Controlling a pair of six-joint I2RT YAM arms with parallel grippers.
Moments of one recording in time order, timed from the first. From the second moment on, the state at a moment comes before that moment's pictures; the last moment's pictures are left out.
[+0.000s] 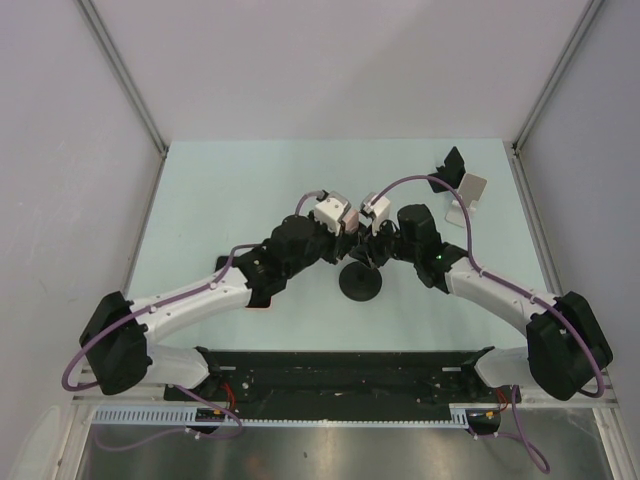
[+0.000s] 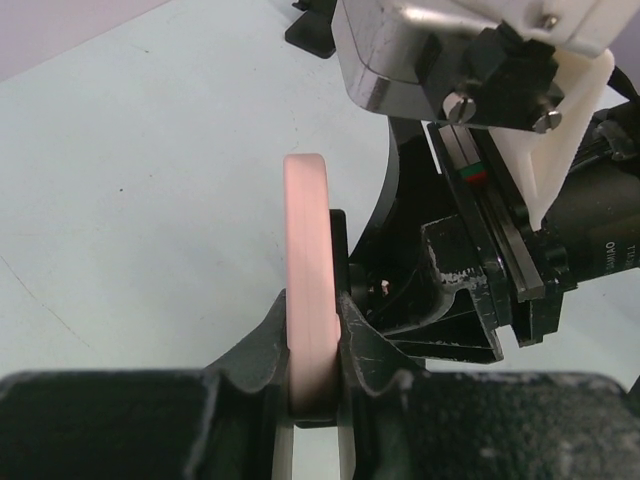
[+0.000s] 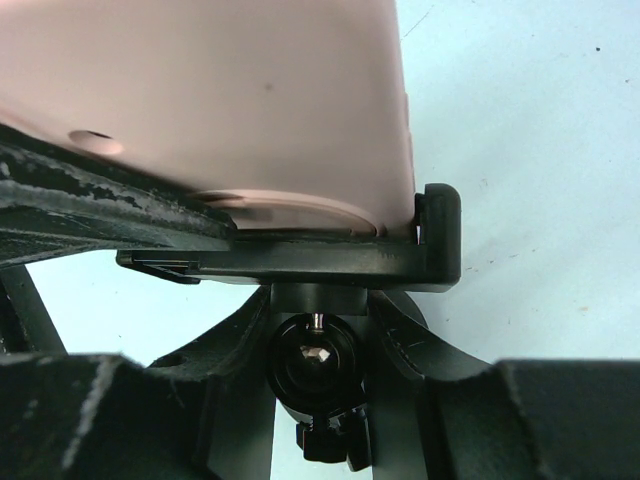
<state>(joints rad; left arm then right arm) -0.90 1.31 0.90 0.14 -0.12 -0.08 0.58 1.33 0.79 0.08 -0.36 -0.04</state>
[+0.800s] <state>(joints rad) -0.90 1.32 0.98 -0.03 -0.26 -0.29 0.59 1.32 0.79 0.08 -0.34 -0.06</state>
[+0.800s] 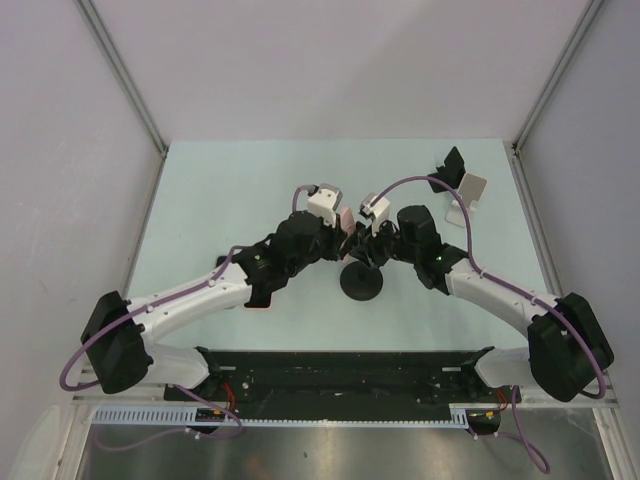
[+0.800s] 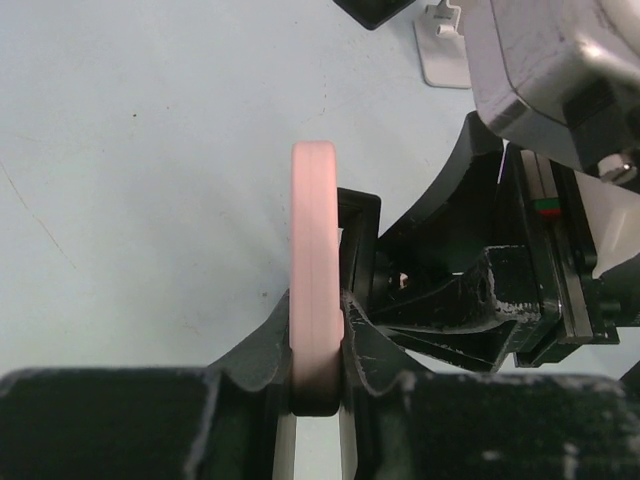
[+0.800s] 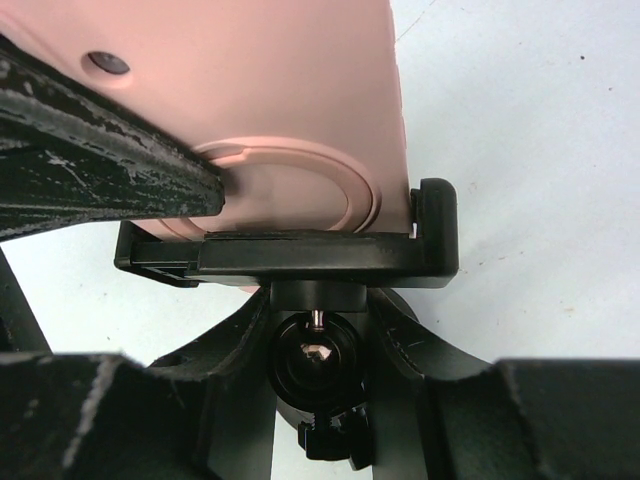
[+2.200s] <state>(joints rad) -0.67 1.43 1.14 -0.17 -0.51 -0.44 0.68 1.29 0.75 0.12 0.00 0.03</state>
